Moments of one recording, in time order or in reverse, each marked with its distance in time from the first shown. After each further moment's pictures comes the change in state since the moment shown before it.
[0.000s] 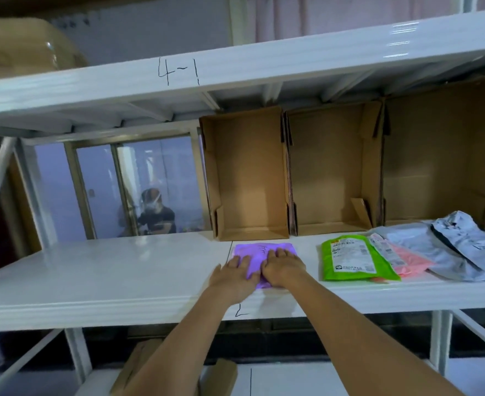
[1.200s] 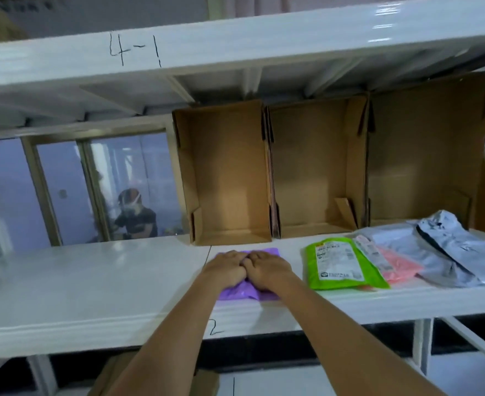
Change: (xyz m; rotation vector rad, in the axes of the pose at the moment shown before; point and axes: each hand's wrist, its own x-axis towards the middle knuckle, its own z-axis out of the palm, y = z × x) left_hand 0.070 0.021 -0.013 -0.107 0.032 0.129; right_hand 0.034 0.020 0.001 0.106 0.106 -0.182
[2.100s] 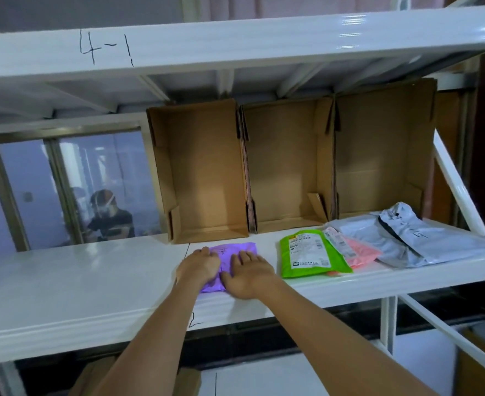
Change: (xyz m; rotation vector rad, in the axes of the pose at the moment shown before) left_hand -0.013 0.005 0.006 -0.106 0.106 -0.287; right_hand -0.051 -0.006 0.000 -0.134 -0.099 0.050
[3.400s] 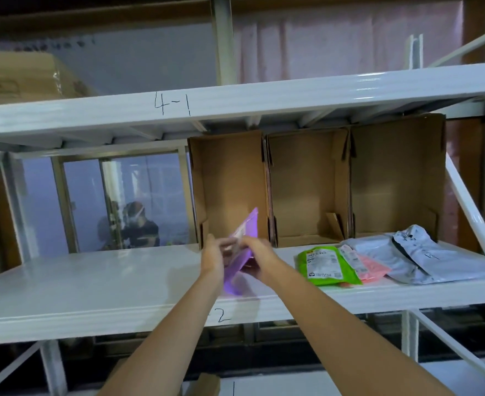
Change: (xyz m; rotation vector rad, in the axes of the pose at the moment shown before) left_hand -0.074 0.011 -0.055 -1.417 0.127 -0.034; right_hand -0.041 -0.041 -0.067 1.783 0.086 0.038
